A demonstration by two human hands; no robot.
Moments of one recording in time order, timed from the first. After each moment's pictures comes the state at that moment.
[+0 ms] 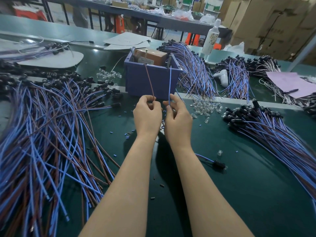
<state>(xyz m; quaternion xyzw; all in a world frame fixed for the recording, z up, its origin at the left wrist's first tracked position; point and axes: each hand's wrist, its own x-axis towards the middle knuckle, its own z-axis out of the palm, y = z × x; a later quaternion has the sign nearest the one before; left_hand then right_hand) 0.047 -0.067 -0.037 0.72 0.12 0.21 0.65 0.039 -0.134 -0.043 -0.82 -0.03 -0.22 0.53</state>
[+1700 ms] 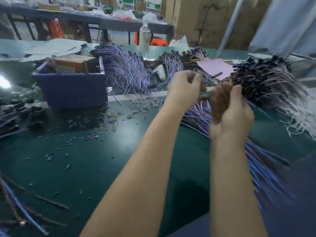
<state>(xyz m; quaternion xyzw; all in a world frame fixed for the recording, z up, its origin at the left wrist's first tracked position) 0.028 -0.267 0.066 0.74 -0.19 0.00 0.65 -0.030 -0.333 0.048 -0.38 0.11 -0.40 0.83</state>
